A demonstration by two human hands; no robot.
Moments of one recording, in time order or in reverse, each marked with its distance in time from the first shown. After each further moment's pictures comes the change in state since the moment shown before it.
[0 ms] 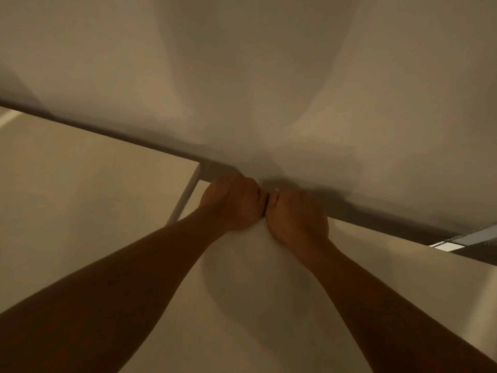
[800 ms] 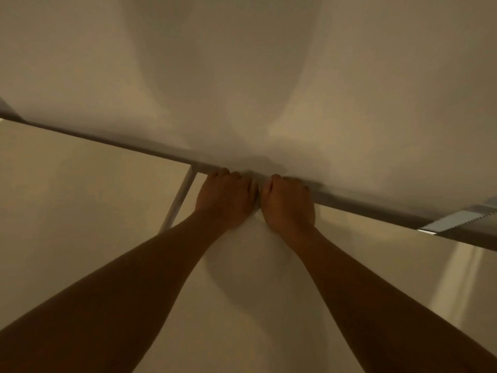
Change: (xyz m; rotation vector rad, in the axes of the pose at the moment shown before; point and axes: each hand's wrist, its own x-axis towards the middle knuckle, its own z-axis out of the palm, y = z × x) left_hand 0.001 0.004 0.002 0.103 0.058 0.023; right_hand 0.013 0.008 0.003 -0.064 0.153 -0.031
